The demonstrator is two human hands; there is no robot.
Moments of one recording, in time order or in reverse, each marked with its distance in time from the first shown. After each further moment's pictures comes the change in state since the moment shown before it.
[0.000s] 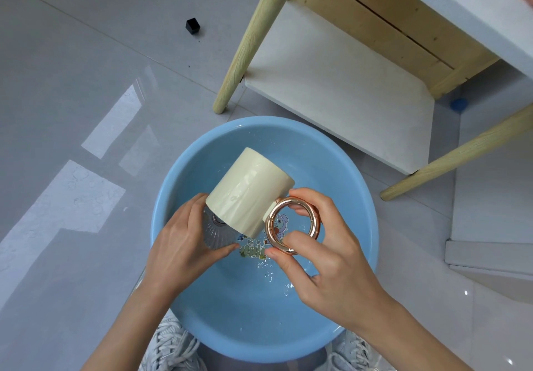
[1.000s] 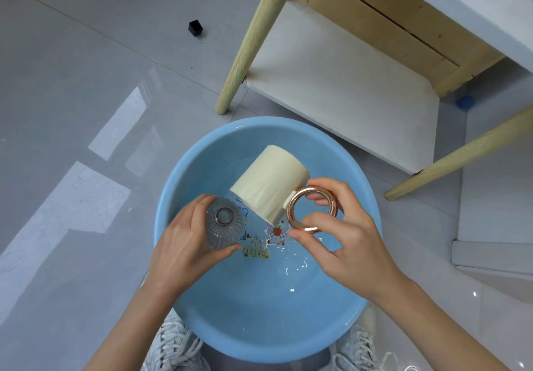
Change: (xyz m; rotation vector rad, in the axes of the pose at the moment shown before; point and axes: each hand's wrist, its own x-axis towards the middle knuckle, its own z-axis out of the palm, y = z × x) left_hand -0.002 -0.002 0.003 0.018 -0.023 -0.027; right_hand 0.004 0.040 -0.003 0.100 -0.008 0.051
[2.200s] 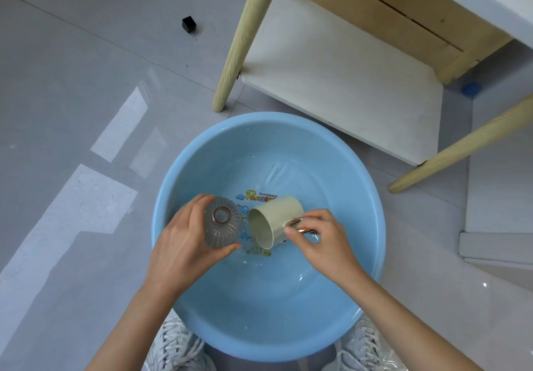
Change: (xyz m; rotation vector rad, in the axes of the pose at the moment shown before) left_hand 0.000 0.000 0.002 0.001 -0.006 -0.014; right_hand -0.025 0.041 0.058 0.189 -0.103 0.635
